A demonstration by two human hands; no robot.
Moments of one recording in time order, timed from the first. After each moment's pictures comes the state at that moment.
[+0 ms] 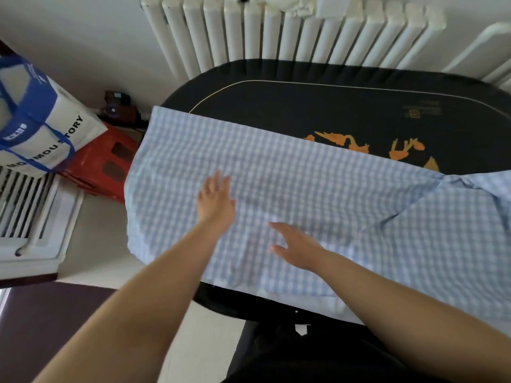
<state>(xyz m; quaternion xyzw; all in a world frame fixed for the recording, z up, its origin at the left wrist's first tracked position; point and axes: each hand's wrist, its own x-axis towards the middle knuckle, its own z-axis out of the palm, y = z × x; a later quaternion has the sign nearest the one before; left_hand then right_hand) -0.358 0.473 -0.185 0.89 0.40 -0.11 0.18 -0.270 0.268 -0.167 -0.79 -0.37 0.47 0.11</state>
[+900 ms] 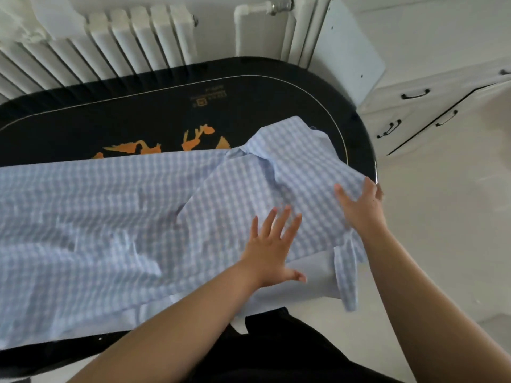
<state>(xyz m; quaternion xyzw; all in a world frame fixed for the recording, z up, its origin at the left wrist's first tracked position) -0.142 -0.053 -0.136 0.96 -0.09 -0.20 0.18 -0.010 -0.231 -0.105 -0.93 0.18 0.16 0.29</state>
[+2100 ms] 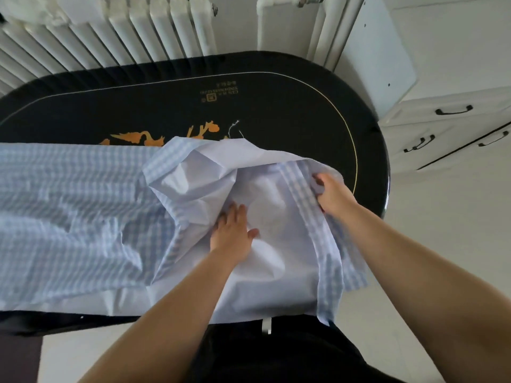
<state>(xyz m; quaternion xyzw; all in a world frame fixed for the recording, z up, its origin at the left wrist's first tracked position) -0.088 -0.035 -0.180 0.92 0.26 -0.24 0.17 0.098 -0.209 -0.158 -0.92 -0.12 0.31 0.19</state>
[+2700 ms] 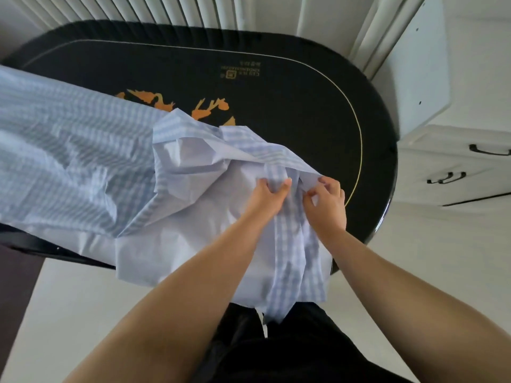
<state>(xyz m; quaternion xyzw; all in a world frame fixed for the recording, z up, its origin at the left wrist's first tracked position) 0.032 -0.124 -0.152 0.68 0.53 -0.06 0.51 0.110 -0.243 -0.187 -0.92 -0.23 0.18 0.27</state>
